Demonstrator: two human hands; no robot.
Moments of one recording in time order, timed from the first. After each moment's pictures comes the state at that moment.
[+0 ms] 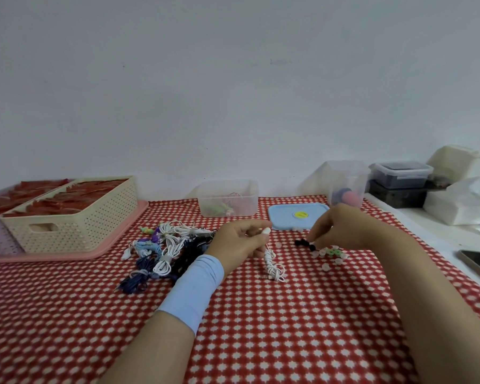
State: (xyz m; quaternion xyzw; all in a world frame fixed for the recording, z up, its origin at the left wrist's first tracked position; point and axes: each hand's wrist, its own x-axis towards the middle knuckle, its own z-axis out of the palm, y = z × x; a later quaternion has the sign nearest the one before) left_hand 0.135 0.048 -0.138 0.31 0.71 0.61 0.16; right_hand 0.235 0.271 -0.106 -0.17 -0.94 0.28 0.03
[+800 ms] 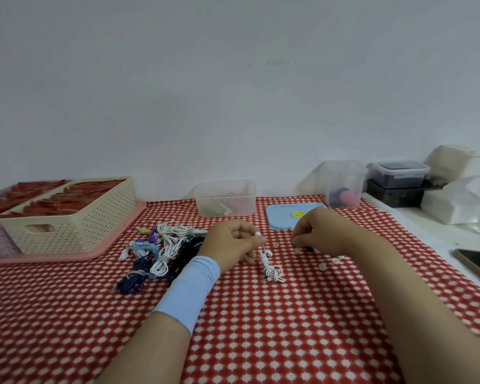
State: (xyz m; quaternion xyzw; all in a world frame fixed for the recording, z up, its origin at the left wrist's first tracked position) left_hand 0.129 0.044 -0.140 0.29 0.76 0.57 0.12; right_hand 0.220 0.250 -0.116 -0.13 -0.96 0.24 0.06
